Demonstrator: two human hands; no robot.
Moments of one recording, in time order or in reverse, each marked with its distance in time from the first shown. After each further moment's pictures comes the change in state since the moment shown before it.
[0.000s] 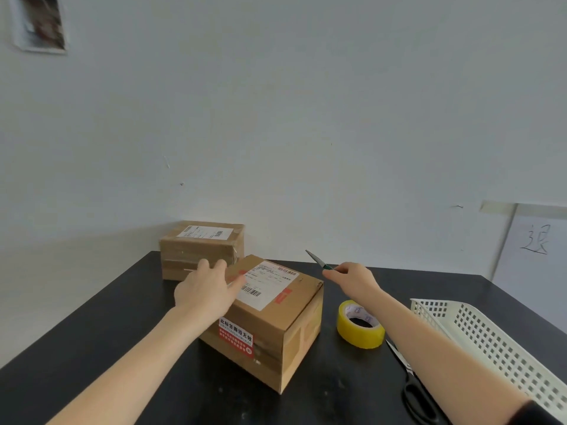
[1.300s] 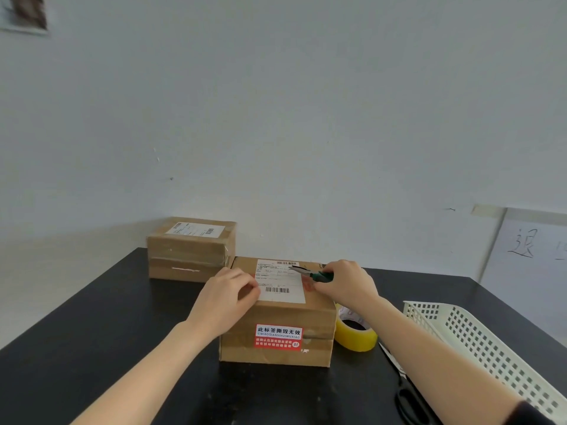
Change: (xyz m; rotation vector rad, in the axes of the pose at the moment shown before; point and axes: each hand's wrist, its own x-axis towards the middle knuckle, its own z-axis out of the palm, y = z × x) left_hand 0.009 0.010 0.050 -0.398 0.134 0.456; right_hand 0.006 -0.001 0.006 -0.476 0.092 -0.195
